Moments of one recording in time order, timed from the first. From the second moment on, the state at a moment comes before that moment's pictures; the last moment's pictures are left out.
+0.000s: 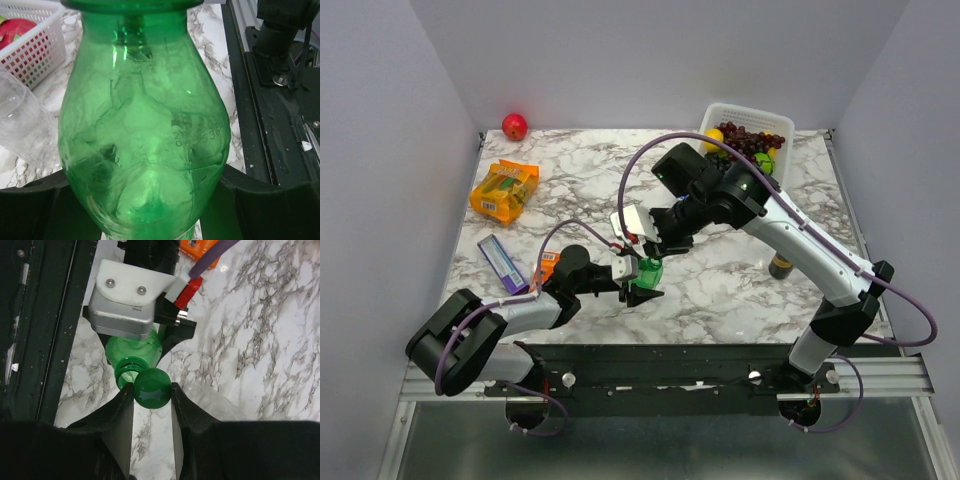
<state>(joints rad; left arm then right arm) -0.66 1.31 0.33 0.92 0.81 0.13 0.95 1.68 2.02 -1.32 -0.39 -0.92</state>
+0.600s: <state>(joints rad) -0.66 1.31 0.29 1.01 0.77 0.03 0.96 1.71 2.03 -1.33 -0.41 -1.00</state>
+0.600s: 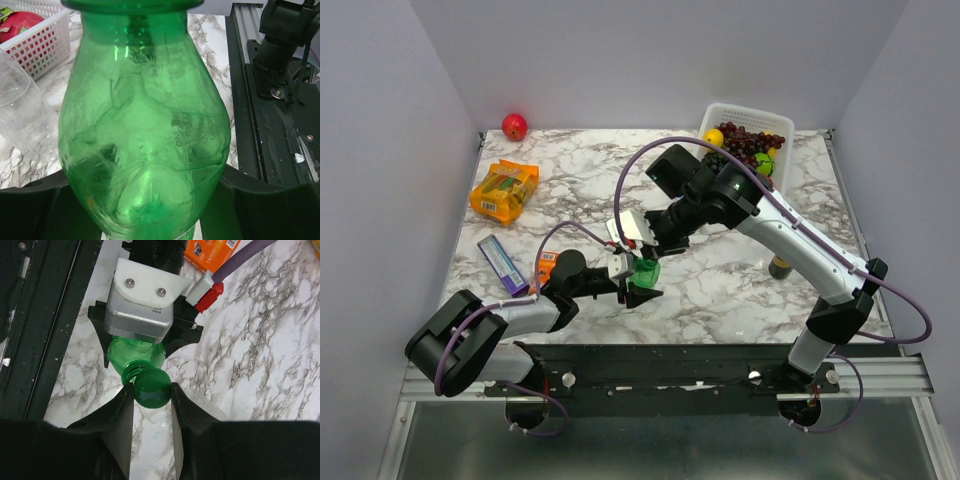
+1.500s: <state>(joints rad) -0.67 1.30 0.27 1.00 0.68 0.12 0.96 1.69 1.97 -1.33 -0.41 -0.98</state>
